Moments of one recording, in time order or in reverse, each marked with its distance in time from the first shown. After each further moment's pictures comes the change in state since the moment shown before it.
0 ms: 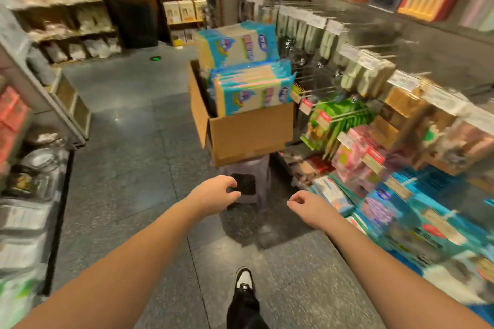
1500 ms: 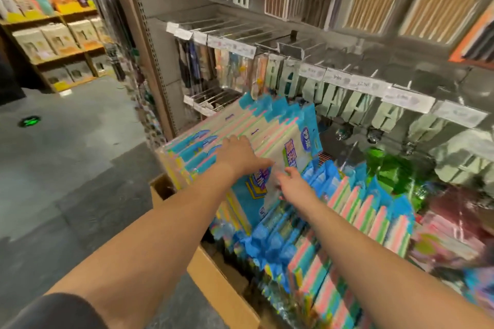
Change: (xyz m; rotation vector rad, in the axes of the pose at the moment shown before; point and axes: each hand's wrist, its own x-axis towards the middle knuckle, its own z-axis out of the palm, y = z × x) left_hand 0.719 -0.141 -0.439 0.201 0.071 0.265; right_hand 0.690 -0.376 -0.151 0.762 0.437 0.390
